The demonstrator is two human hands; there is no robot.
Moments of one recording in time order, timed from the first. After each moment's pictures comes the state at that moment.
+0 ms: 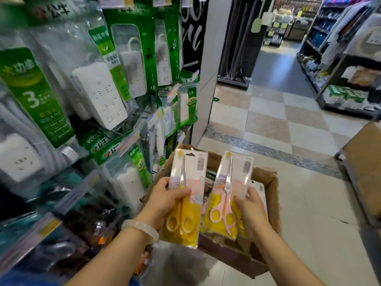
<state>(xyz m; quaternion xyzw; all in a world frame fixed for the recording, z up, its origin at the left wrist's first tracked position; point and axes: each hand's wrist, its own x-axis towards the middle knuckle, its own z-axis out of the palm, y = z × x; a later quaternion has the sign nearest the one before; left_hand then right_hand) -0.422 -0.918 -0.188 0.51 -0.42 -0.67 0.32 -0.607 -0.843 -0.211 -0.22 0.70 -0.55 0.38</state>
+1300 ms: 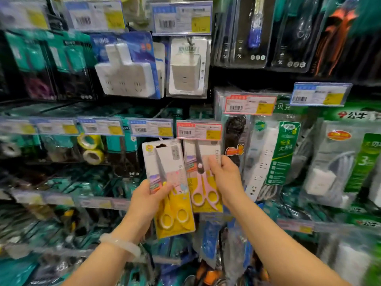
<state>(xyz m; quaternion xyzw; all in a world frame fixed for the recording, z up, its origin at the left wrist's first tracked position) -0.056 -0.576 -0.080 0.62 -0.17 -0.18 0.74 -0.133 -0.735 -0.044 -0.69 0.23 -0.32 0.61</state>
